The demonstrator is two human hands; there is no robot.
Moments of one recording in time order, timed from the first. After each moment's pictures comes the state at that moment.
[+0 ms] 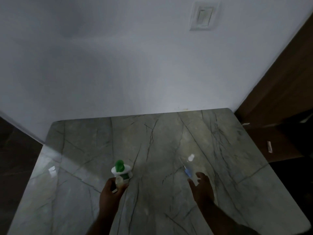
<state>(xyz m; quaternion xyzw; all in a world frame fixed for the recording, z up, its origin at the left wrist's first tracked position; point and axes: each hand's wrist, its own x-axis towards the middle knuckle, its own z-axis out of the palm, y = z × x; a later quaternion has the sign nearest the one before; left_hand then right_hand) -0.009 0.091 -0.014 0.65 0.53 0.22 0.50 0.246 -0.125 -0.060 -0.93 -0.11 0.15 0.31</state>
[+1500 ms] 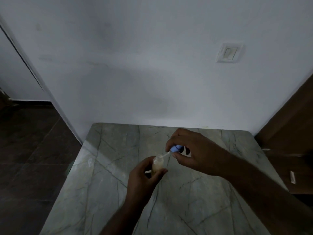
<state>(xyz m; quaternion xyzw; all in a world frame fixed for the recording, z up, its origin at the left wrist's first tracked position) -0.019 0.044 0.186 0.72 0.35 0.34 0.50 0.159 -0.033 0.317 -0.65 -0.71 0.14 0.24</state>
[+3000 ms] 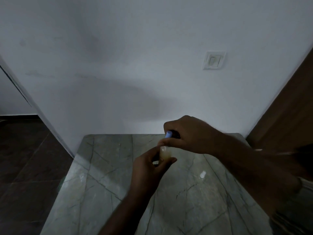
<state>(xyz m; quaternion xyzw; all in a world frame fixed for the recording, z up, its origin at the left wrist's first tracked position) 0.030 0.052 0.253 0.77 0.27 0.36 0.44 0.191 -0.001 0.364 -0.68 -0.71 0.06 0.16</state>
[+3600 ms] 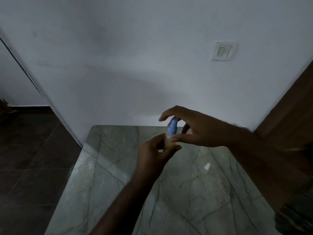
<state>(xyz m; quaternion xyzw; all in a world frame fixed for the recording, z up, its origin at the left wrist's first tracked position) 0.022 0.053 0.258 0.78 0.26 0.35 0.45 0.187 -0.012 0.360 -0.62 -0.72 0.19 0.24</state>
